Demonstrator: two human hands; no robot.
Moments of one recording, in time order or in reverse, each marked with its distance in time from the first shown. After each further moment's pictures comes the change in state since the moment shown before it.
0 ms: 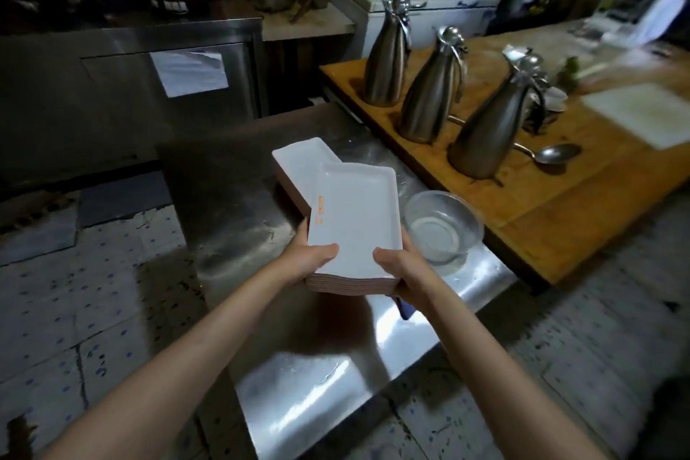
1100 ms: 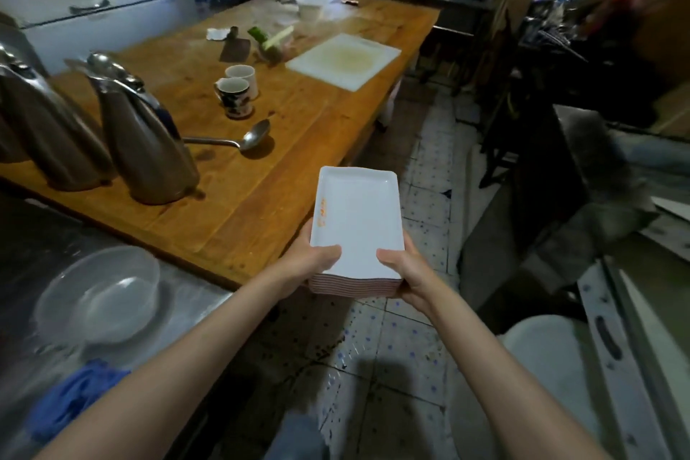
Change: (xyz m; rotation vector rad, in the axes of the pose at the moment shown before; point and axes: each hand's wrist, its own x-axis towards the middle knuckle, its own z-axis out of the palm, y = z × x) left_hand 0.053 0.047 0.521 0.211 -0.743 0.078; right_hand -0.179 0.008 -0.458 0.404 0.637 -0.124
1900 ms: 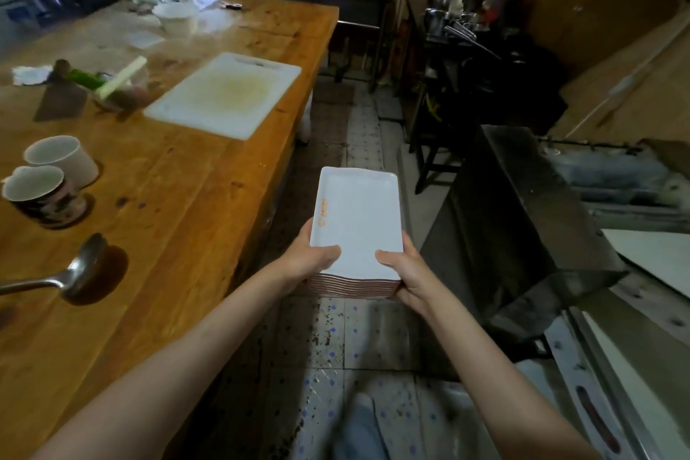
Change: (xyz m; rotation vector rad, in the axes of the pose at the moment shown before) left_hand 0.320 0.100 0.071 0.076 -0.427 0.106; right_hand 0.218 -0.127 -0.149 0.135 0.299 -0.076
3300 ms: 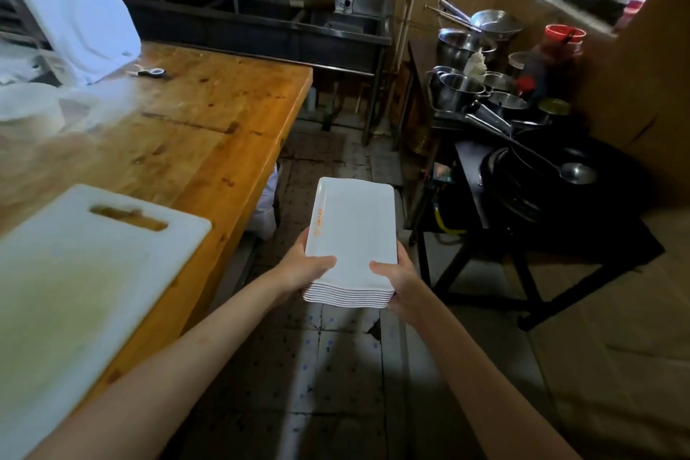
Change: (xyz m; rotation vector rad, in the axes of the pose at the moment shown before) left_hand 0.691 0.134 -0.189 0.022 0.178 -0.194; right_hand 0.656 -0.305 -0.083 0.051 -0.107 -0.034
